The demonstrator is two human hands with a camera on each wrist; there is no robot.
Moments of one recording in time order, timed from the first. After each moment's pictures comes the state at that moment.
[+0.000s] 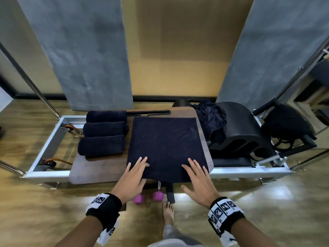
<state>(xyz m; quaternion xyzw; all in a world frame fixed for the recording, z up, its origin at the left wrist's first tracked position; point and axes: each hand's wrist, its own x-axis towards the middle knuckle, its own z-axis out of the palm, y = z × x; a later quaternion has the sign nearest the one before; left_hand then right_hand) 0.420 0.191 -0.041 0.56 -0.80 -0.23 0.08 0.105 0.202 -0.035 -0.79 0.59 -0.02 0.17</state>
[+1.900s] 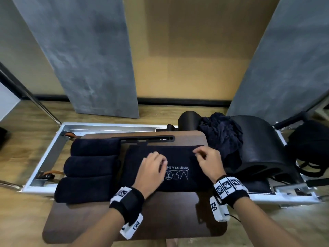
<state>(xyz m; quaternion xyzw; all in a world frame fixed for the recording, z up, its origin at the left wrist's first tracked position) 0.336 -0.013 -0.005 0.61 -0.74 -0.16 0.25 0.082 -0.067 -0.014 -0.65 0.64 -0.32 0.26</state>
